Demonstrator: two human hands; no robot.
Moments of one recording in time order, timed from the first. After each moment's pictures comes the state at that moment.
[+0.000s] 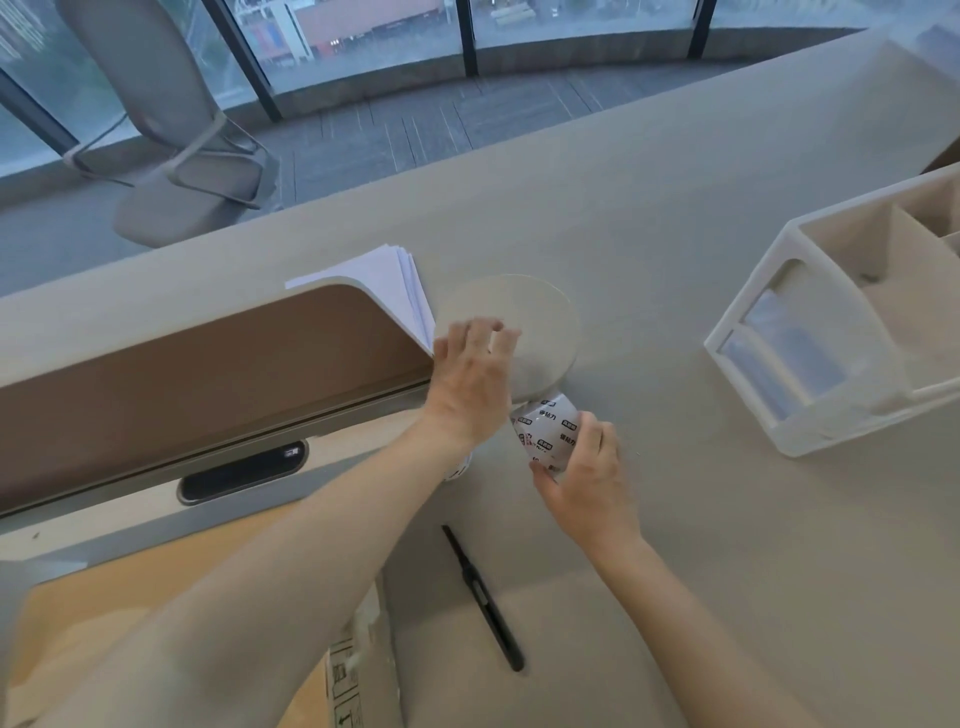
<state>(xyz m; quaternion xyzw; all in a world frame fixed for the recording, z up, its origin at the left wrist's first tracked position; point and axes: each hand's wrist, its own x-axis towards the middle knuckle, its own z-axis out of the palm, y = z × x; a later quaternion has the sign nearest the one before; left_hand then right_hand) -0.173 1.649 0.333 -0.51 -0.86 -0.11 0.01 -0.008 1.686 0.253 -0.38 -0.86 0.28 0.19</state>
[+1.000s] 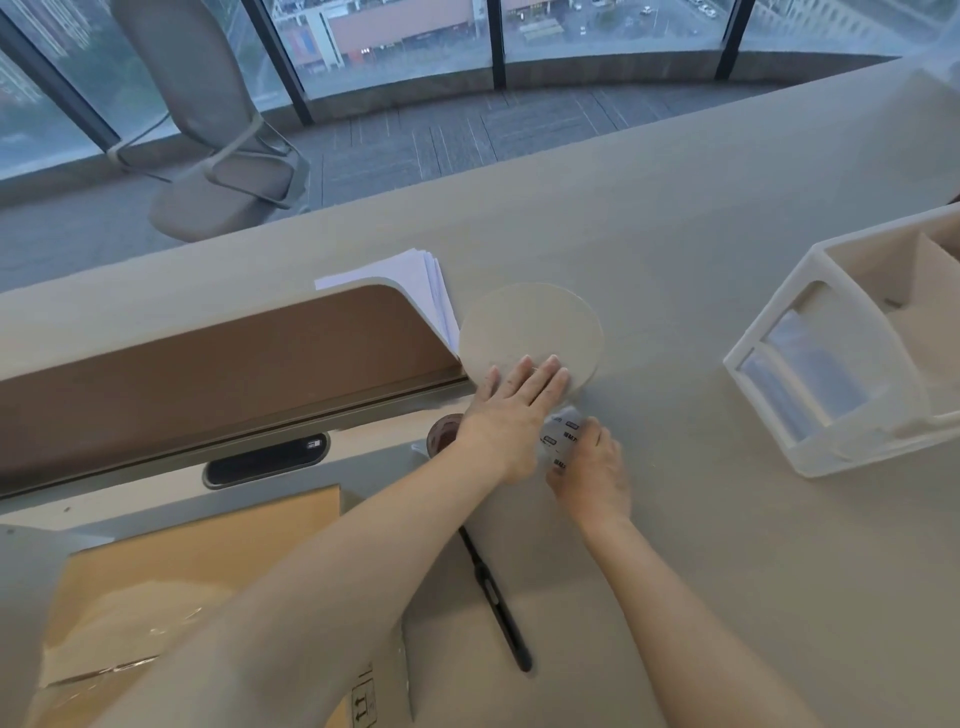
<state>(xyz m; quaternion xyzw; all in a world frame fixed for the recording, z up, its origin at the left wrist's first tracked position) -0.147 1.631 0.333 -0.55 -0.81 0.10 -0.17 -0.036 1.695 0.222 -0.45 -0.85 0.29 0.05</state>
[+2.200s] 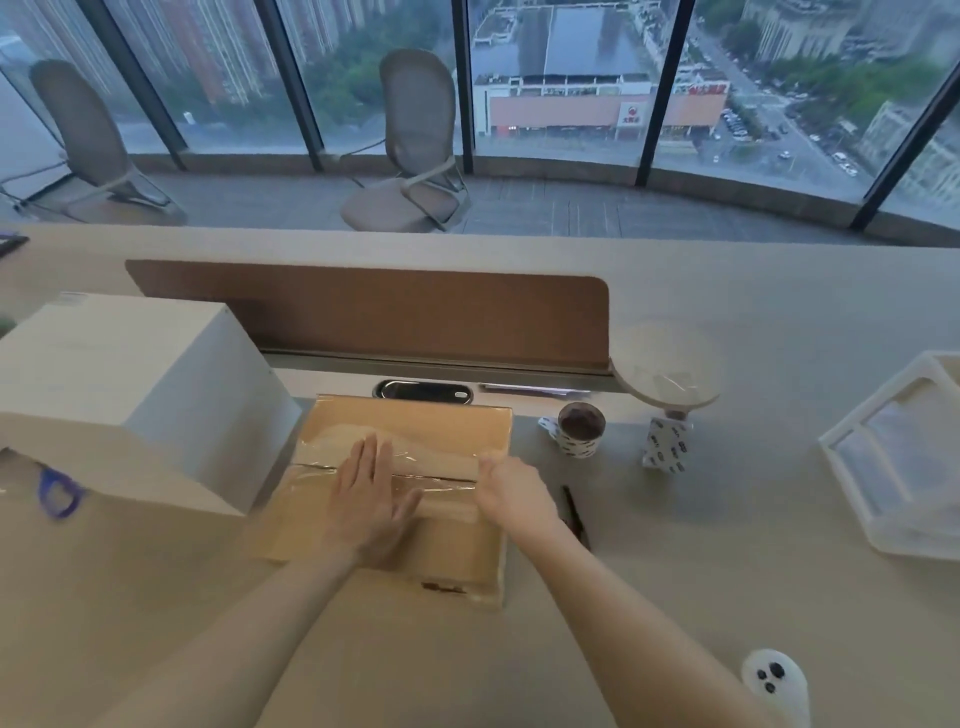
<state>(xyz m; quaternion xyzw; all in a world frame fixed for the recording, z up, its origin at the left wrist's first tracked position) -0.116 1.252 0.346 -0.17 -0.97 -0.06 -0.13 -0.055 1.445 0.374 -0.23 -0.91 0.34 -0.11</state>
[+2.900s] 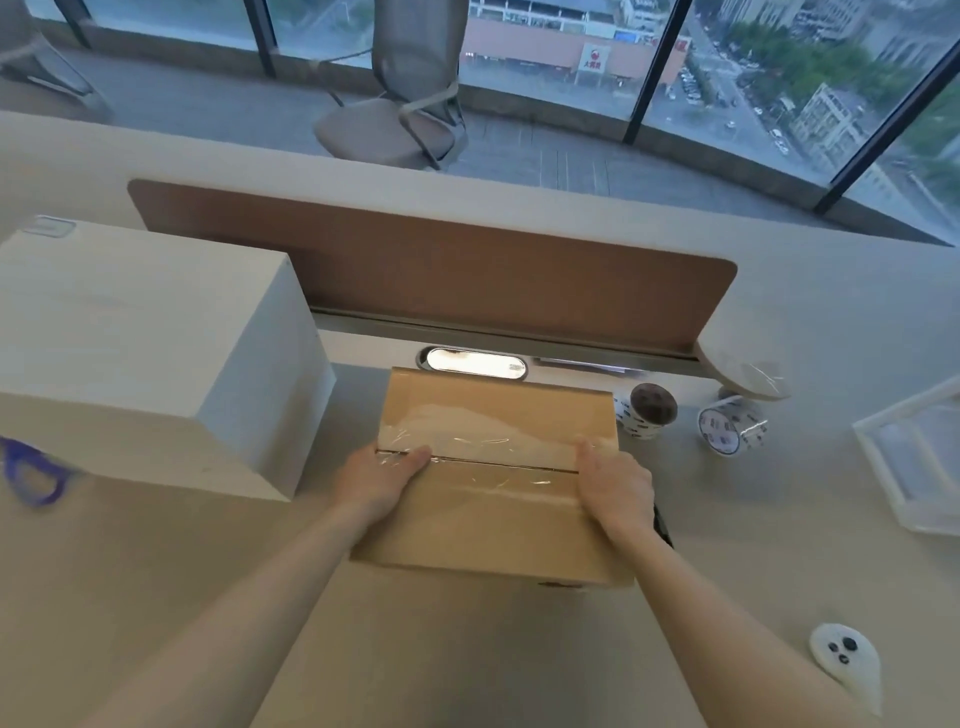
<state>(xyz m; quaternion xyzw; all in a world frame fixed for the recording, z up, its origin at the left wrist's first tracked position) -0.216 1.144 0.312 0.05 -0.88 -0.39 -0.25 -0.097 1.403 0.328 -0.41 -0.88 0.22 -0.05</state>
